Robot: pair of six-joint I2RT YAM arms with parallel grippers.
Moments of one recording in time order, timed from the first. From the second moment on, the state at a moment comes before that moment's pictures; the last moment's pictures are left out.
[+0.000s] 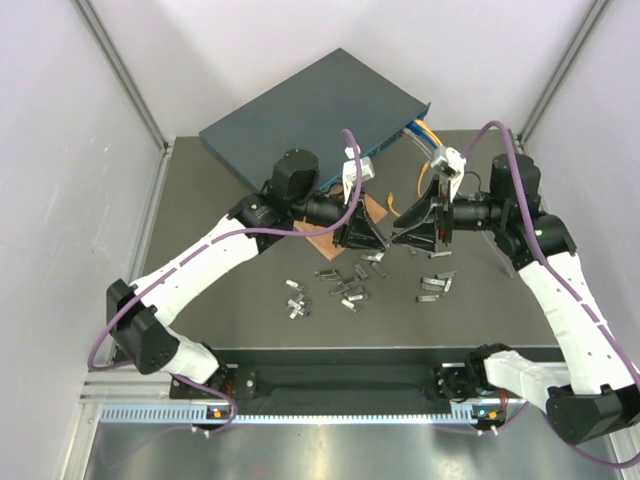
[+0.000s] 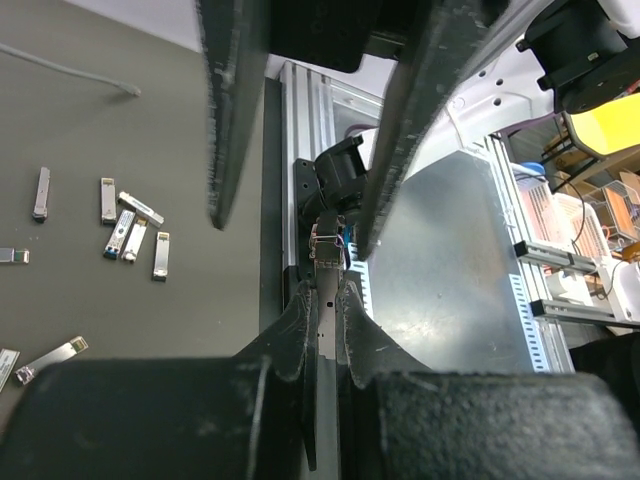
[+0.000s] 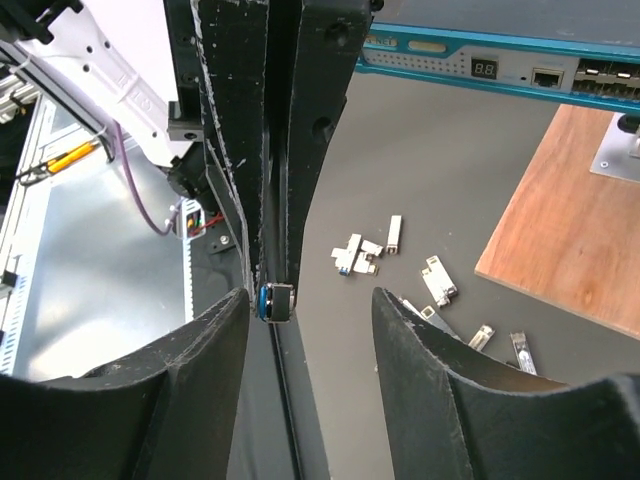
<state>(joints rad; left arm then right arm) -0.76 1.47 1.42 -0.23 0.97 -0.28 0.28 1.05 1.24 -0.60 -1.09 -0.05</state>
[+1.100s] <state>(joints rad) -0.76 1.46 1.43 -0.27 0.93 -0.26 0.29 1.00 1.05 -0.24 -1.04 0.35</state>
